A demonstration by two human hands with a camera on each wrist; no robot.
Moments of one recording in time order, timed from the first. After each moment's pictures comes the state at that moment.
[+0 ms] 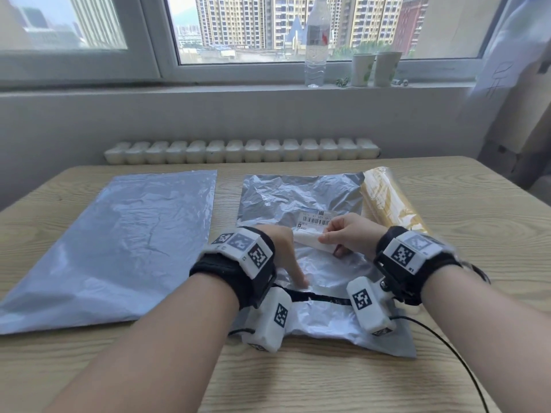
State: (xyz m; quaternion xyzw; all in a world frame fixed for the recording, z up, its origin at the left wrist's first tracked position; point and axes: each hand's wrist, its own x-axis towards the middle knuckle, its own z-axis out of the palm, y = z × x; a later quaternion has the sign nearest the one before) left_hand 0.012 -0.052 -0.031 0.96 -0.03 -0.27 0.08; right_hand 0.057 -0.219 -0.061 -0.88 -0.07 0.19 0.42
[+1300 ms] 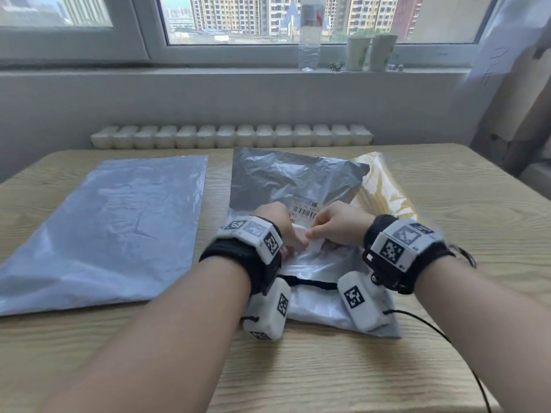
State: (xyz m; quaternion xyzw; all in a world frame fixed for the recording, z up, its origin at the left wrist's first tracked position) left_hand 0.006 -0.068 -0.036 0.95 0.05 -0.16 0.24; right_hand 0.026 -0.209 -0.042 -0.93 -0.10 0.16 0.31
